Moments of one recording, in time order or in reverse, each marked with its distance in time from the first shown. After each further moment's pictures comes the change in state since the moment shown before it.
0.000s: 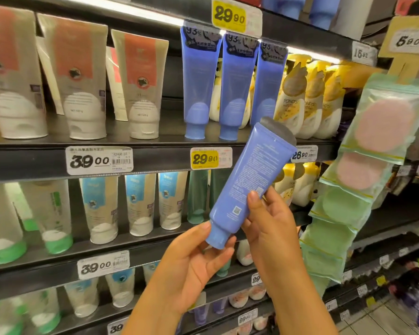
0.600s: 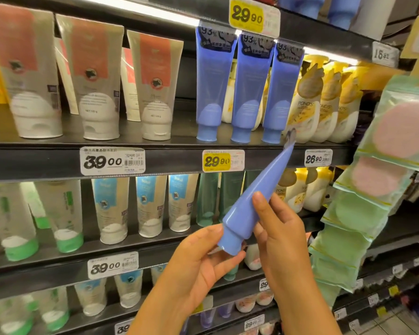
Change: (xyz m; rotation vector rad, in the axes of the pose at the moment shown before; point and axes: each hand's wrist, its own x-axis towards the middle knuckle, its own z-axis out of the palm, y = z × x) left_hand 0.005 0.002 -0.006 0.080 0.022 0.015; right_hand 0.005 0.010 0.000 -0.086 0.066 0.015
